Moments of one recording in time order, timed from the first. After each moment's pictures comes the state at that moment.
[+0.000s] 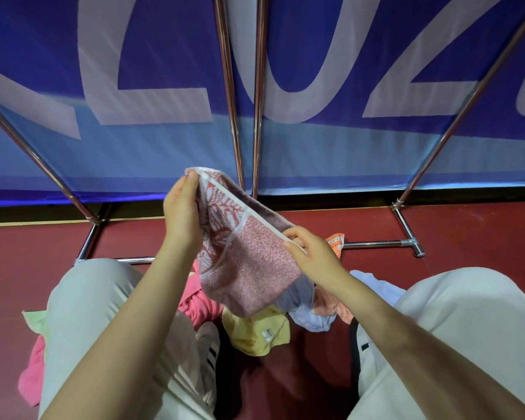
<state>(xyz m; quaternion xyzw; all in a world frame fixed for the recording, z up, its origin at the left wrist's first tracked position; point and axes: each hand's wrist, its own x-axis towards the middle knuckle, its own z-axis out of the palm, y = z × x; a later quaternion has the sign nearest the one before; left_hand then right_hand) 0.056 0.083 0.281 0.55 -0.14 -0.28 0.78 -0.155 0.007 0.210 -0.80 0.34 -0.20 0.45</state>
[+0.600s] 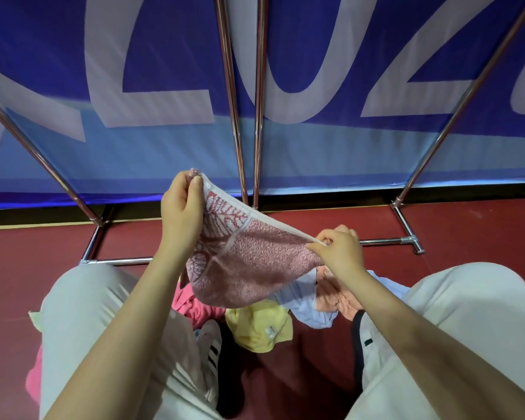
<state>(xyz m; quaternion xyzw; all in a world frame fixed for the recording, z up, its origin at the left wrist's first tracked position) 0.062 0.113 0.284 0.70 -0.39 -0.06 0.60 -0.178 -0.009 0.196 -0.76 0.54 -0.20 0.30</state>
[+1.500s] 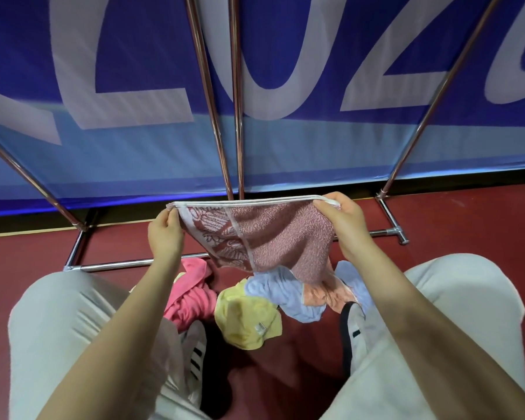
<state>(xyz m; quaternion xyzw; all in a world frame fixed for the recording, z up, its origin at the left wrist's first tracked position) 0.093 0.094 0.185 0.75 -0.14 -0.19 0.61 -0.199 -0.028 0.252 -0.55 0.45 -0.39 0.58</state>
